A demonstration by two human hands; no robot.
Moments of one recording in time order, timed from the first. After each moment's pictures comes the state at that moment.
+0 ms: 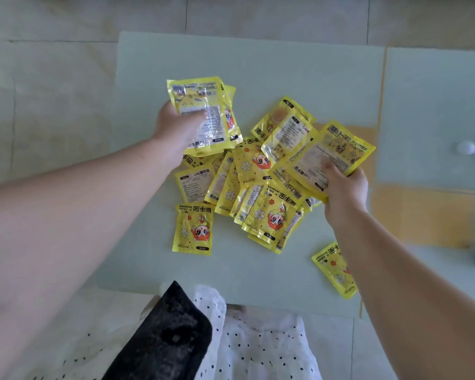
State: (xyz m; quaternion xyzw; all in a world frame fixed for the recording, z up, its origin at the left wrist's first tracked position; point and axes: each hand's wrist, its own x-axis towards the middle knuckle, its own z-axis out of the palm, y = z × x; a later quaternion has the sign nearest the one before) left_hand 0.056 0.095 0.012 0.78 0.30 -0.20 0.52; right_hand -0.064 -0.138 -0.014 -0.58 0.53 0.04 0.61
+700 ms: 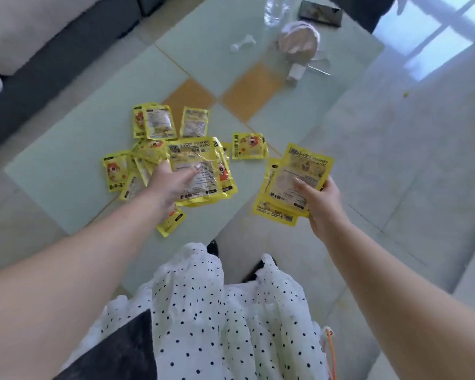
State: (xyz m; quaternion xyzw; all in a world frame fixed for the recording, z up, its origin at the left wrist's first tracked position) left_hand -0.147 0.093 0.141 0.75 -0.06 -0.51 0.42; right_hand -0.399 -0.011 0.157 -0.37 0.62 -0.23 0.65
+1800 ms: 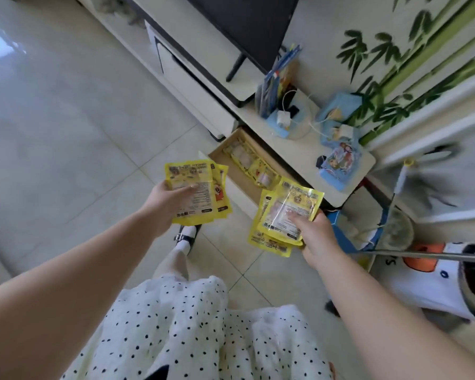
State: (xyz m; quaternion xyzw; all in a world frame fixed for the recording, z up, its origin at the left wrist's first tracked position) left_hand -0.887 0.135 0.166 0.47 -0.51 -0.72 -0.03; right_hand -0.997 0.384 0.186 0.22 0.72 -0.57 0.32
